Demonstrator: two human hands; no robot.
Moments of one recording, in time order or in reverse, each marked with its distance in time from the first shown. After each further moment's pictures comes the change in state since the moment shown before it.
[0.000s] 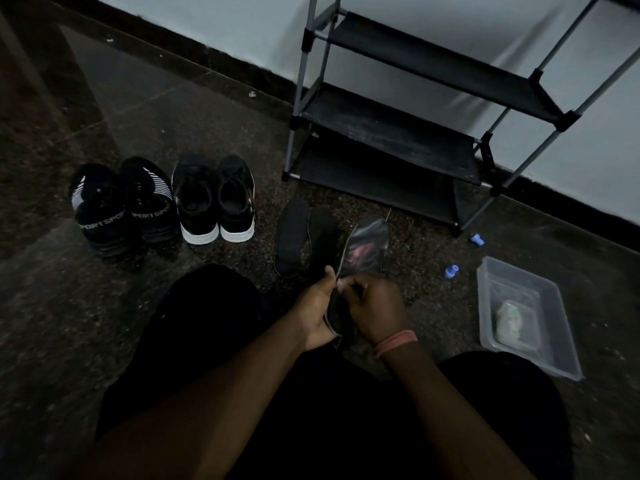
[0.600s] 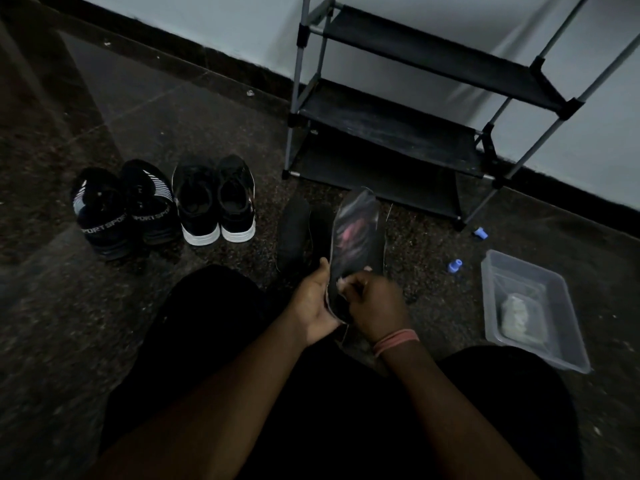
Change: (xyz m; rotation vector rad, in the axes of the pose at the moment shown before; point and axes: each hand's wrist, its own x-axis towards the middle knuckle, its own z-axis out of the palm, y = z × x) left_hand 0.001 0.008 -0.002 -0.145 -0.068 0.094; right_hand -0.001 -0.005 0.001 0.051 -0.025 0.171
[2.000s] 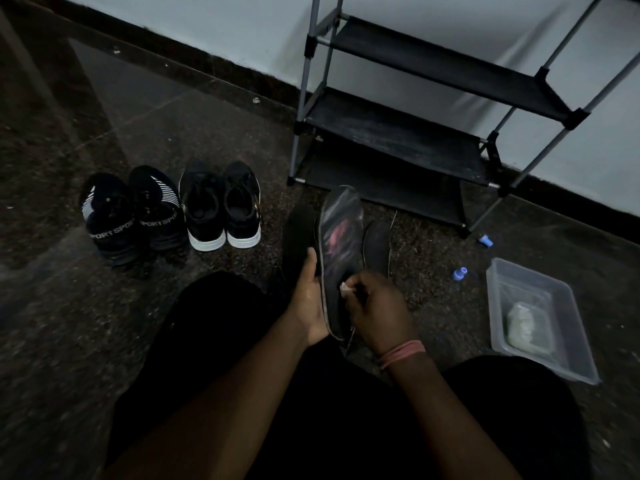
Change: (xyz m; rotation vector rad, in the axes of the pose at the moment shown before) left_hand -0.010 0.020 -0.002 0.040 -0.009 0.039; right_hand -0.003 -0.006 0.004 0.008 0.099 -0.213
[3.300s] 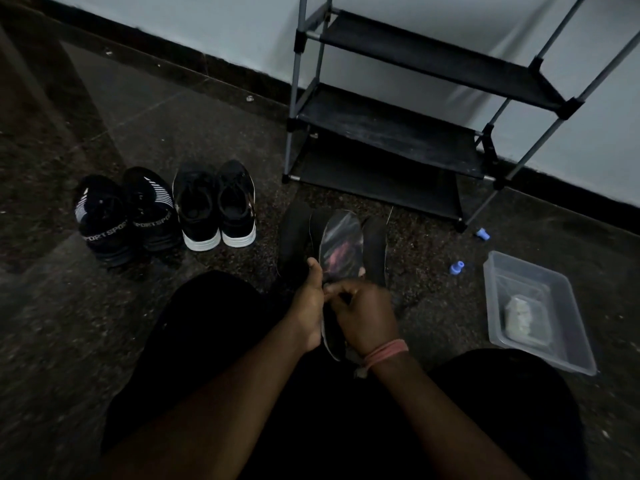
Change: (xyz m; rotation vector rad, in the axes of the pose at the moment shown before) left_hand 0.001 -0.016 0.005 0.193 0.164 0.003; right_hand -0.007 -0.022 0.002 0.070 -0.037 0.071
